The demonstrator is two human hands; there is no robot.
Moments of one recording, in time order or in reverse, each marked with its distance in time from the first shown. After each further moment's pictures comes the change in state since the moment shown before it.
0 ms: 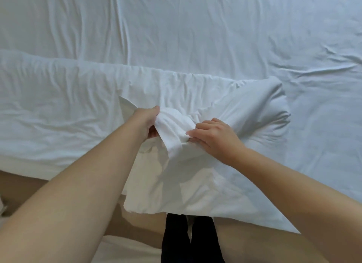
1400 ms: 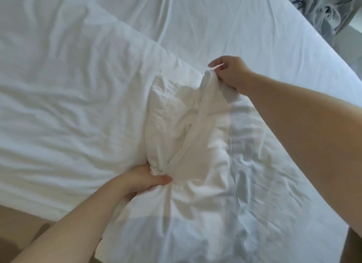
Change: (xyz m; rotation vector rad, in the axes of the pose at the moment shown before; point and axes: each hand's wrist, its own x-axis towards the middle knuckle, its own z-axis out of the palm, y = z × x) left_hand 0.196 -0.164 -0.062 0.140 -0.572 0.088; right_hand 0.267 0.110 0.115 0.191 -0.303 0.809
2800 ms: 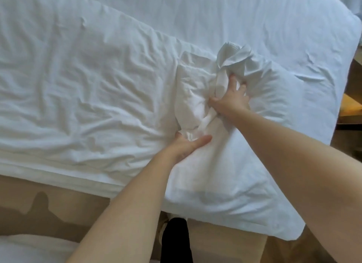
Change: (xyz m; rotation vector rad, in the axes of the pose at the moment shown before) left_hand 0.031 0.055 0.246 -0.104 0.054 0.023; right_hand -0.179 0.217 -0.028 -0.256 0.063 0.474
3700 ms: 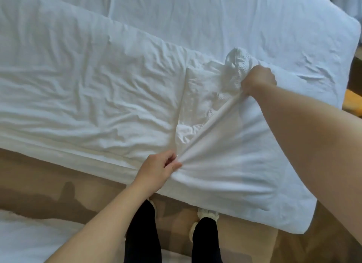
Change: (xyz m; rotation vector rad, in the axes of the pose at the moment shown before) left_hand -0.128 -0.067 -0.041 0.549 0.250 0.442; right_hand -0.010 0.004 -0.086 -0.147 0.215 0.022
